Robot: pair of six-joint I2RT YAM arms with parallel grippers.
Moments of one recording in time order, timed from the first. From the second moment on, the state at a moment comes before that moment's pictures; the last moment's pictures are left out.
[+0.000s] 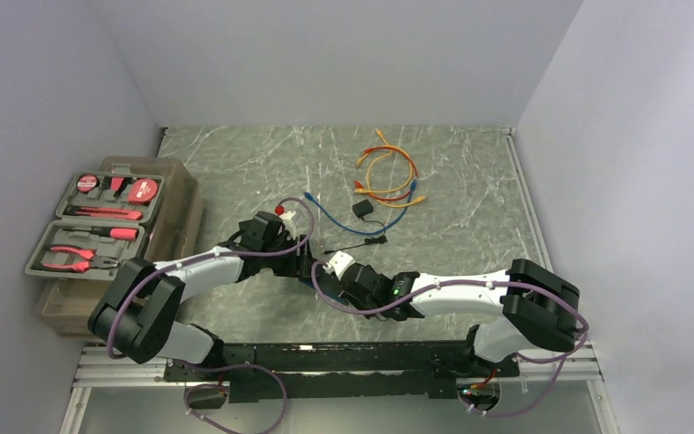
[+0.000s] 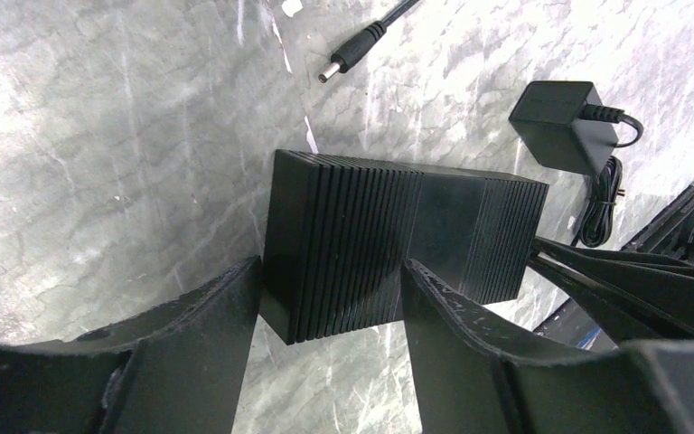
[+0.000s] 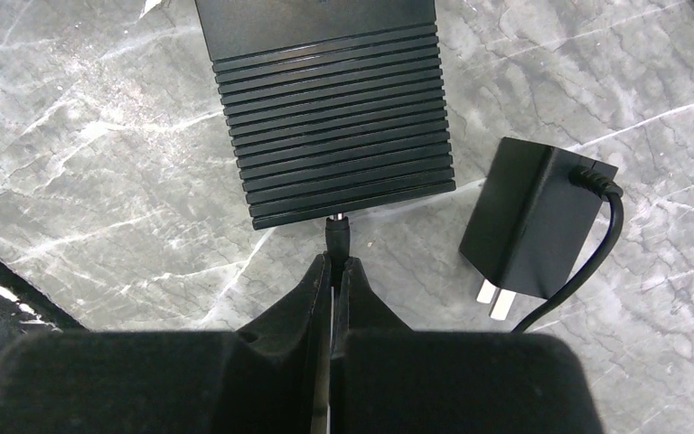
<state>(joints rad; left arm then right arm) -0.52 1.40 0.57 -0.03 0.38 -0.49 1.18 1.44 0.67 -0.22 0.25 0.21</state>
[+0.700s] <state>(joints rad) -0.50 1.44 0.57 0.05 0.41 -0.46 1.19 1.46 0.68 -0.22 0.26 0.14</state>
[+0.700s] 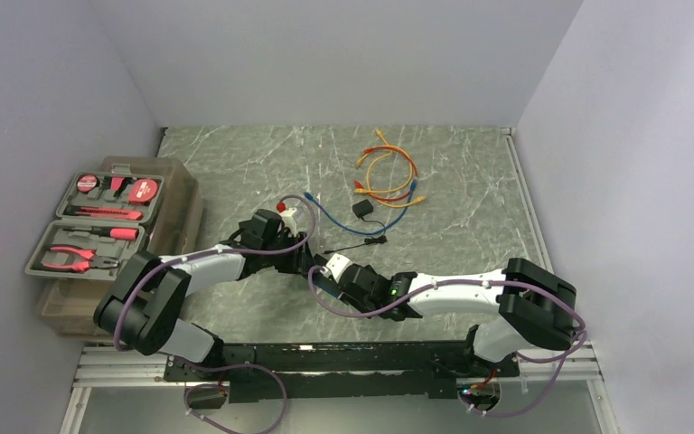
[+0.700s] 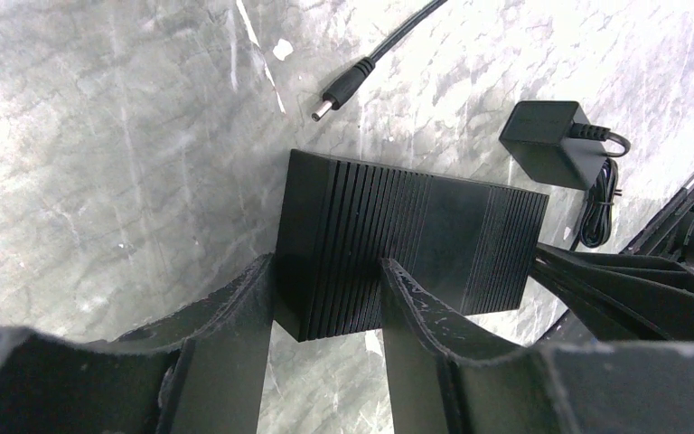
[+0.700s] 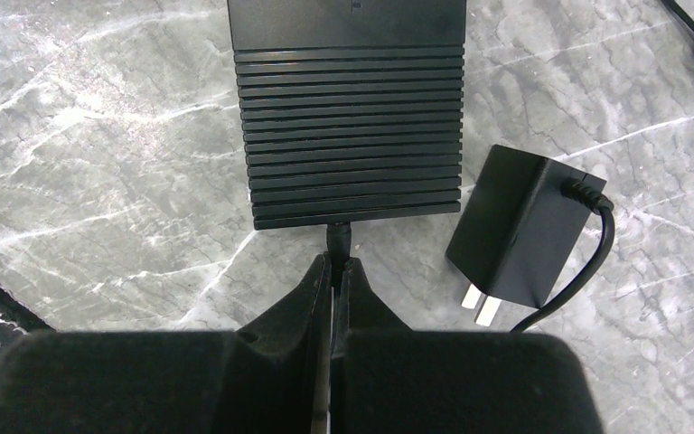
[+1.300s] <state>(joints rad) -0.50 1.47 0.57 0.10 0.42 -0.45 1.15 1.52 0.76 -0.29 0.26 0.09</state>
